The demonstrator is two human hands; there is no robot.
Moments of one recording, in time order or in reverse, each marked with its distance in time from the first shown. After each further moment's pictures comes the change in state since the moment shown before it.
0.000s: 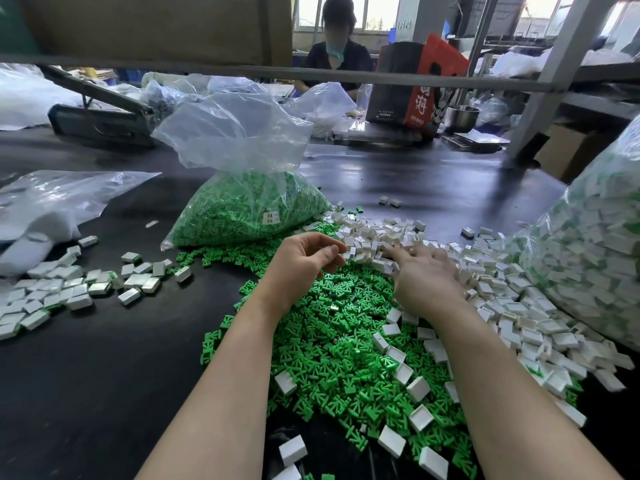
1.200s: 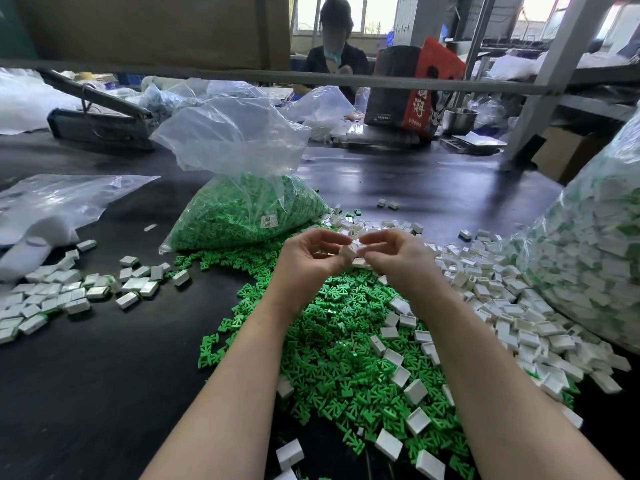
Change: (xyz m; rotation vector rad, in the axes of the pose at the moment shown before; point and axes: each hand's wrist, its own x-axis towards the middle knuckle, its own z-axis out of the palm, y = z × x) left_hand 0.001 0.003 0.017 -0.167 0.048 0.111; right_hand -0.009 -0.018 -0.017 1.132 -0.009 -0.135
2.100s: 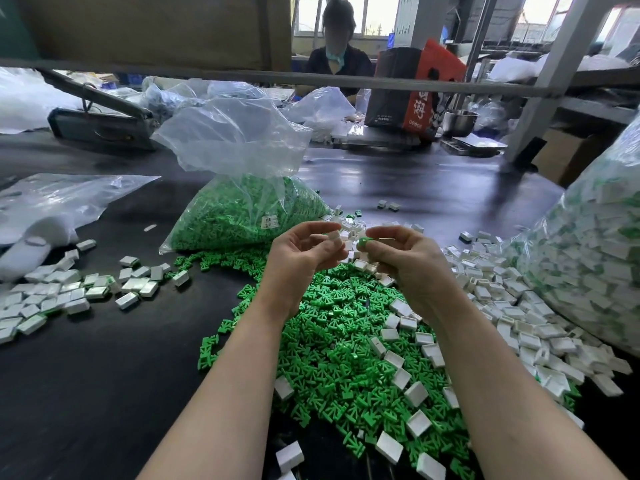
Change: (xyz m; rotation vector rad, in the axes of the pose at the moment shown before) left_hand 0.002 0.002 -0.008 -0.328 0.055 -0.046; right_hand 0.000 0.002 -0.006 0.457 -0.052 -0.010
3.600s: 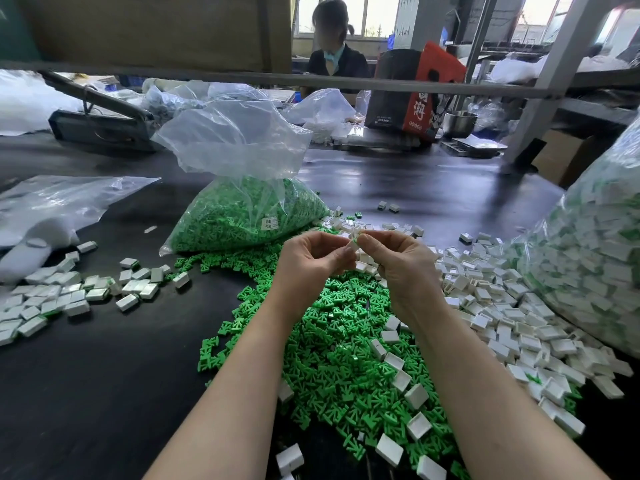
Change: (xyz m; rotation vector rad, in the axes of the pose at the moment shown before) left_hand -0.004 -0.004 0.012 0.195 0.008 0.019; right_hand 0.004 0.014 0.018 0.060 0.131 -0.124
